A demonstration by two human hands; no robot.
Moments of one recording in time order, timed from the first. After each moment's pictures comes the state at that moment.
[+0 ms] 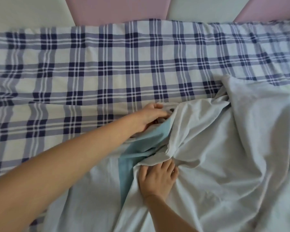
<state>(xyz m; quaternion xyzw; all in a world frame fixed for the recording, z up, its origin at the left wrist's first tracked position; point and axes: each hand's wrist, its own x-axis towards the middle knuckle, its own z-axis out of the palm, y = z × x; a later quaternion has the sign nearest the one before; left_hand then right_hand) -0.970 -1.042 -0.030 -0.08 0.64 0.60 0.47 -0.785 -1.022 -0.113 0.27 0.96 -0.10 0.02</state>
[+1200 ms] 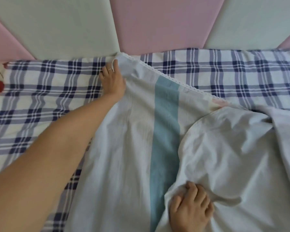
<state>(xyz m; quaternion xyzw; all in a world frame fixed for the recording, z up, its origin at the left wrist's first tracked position) -1.148 -1.217 -0.058 -0.08 0.99 0.06 -0.09 -0.789 -1.027 -0.127 0.28 0.94 -0.10 -0.13</state>
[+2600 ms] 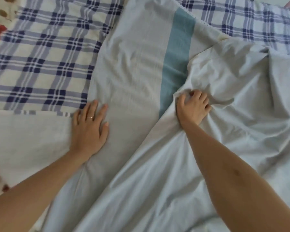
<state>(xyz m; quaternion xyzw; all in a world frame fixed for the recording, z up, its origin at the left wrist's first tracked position) -0.652 -1.316 -0.116 0.00 1.00 0.07 0.00 -0.763 -1.023 -0.118 0.22 0.96 -0.11 -0.12</state>
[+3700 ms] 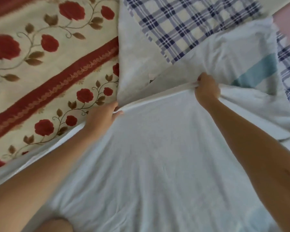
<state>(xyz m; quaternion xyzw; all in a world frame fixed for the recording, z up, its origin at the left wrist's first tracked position) -0.360 -1.338 -0.063 -0.28 0.92 0.26 -0.03 -0.653 -1.189 0.009 -0.22 0.97 0.04 0.08</state>
